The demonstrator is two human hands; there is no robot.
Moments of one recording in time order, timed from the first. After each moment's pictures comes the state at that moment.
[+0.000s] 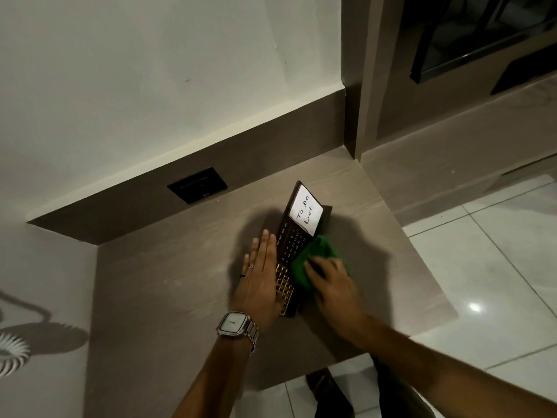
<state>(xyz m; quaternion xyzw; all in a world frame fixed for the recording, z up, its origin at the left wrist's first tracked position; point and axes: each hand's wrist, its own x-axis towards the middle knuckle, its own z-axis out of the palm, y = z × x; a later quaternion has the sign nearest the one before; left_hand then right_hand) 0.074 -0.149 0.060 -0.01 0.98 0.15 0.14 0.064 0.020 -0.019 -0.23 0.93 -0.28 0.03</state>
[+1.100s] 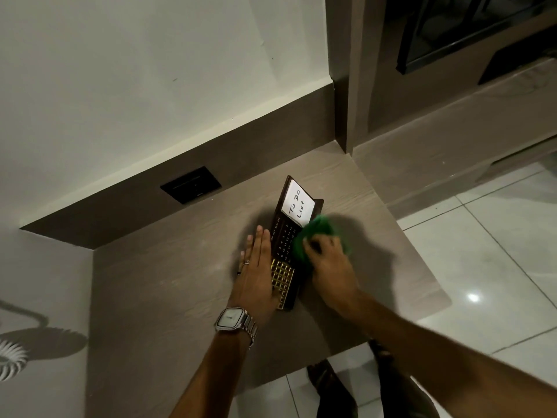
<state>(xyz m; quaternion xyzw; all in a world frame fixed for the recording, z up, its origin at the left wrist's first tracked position) 0.076 -0.149 0.059 -0.02 0.98 0.17 0.14 0.039 0.015 -0.012 -0.18 0.95 -0.27 0.01</state>
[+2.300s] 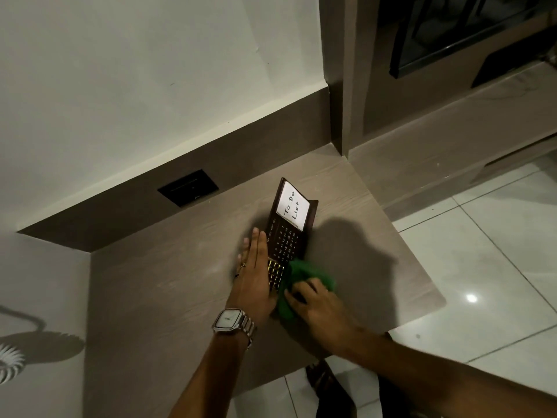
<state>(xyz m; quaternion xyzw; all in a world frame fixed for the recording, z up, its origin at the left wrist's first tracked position) 0.074 -0.143 0.062 -0.04 0.97 0.19 0.14 0.103 0.017 -0.040 -0.37 0.90 -0.23 0.04</state>
